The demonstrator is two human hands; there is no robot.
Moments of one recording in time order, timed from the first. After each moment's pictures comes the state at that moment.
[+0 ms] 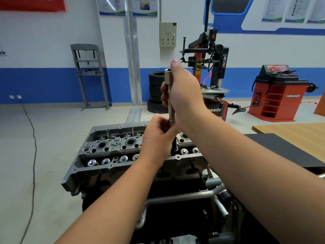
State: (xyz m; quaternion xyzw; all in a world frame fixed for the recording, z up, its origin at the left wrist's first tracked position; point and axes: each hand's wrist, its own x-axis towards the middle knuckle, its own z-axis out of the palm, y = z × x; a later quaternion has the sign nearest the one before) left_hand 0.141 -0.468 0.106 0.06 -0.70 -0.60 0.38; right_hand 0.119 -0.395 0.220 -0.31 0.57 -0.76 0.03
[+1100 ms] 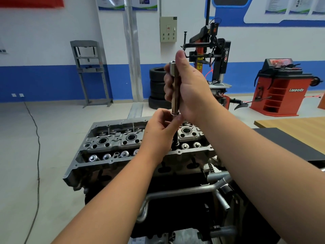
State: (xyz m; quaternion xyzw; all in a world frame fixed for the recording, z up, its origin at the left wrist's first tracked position) left_hand 0.147 -0.465 0.110 0.02 -0.71 -0.61 0.35; right_hand 0.100 -0.384 0.215 -0.38 0.45 -0.79 0.15
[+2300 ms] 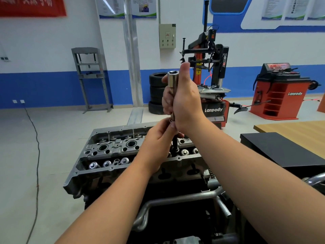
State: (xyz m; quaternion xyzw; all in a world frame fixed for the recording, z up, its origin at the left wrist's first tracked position) left_hand 0.151 -0.472 0.107 -0.02 -0.73 -0.61 0.30; right_hand 0.102 -0.398 0.201 -0.42 0.44 -0.79 0.06
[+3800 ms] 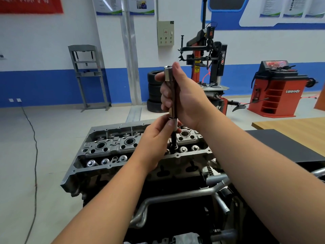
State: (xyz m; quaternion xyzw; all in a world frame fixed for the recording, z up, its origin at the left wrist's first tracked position) left_hand 0.154 -0.473 0.107 -0.01 -0.72 -0.63 0.29; right_hand 0.087 -0.381 0.205 -0.44 0.45 -0.74 0.21
